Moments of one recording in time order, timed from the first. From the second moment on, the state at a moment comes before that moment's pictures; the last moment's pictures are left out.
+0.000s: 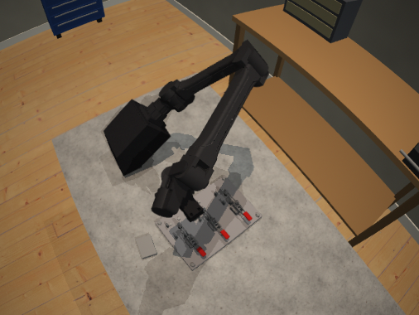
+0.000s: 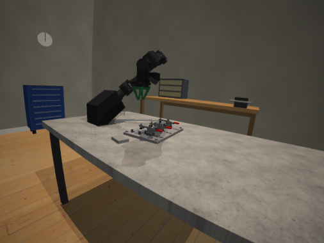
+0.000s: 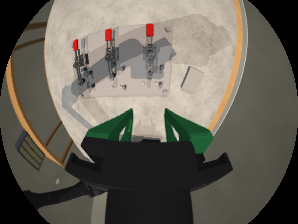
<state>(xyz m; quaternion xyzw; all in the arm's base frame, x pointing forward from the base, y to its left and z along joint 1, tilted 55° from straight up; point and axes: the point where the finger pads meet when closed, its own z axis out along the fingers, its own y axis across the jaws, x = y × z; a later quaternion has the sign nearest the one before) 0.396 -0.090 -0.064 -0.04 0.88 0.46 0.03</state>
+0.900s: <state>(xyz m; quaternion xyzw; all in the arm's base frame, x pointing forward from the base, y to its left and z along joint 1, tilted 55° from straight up) 0.510 -0.085 -0.052 -0.05 0.88 0.46 0.04</state>
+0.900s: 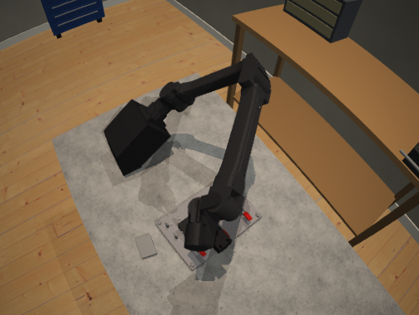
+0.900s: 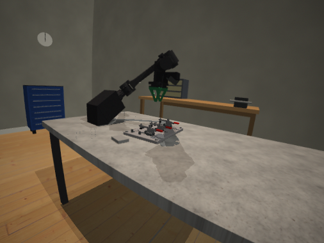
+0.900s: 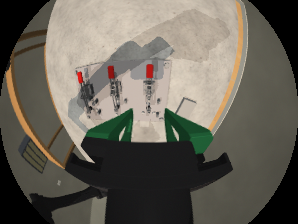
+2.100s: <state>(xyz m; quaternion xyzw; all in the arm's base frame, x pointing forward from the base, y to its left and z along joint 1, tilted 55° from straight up) 0.535 -0.039 -0.081 -0.06 0.88 0.46 0.04</state>
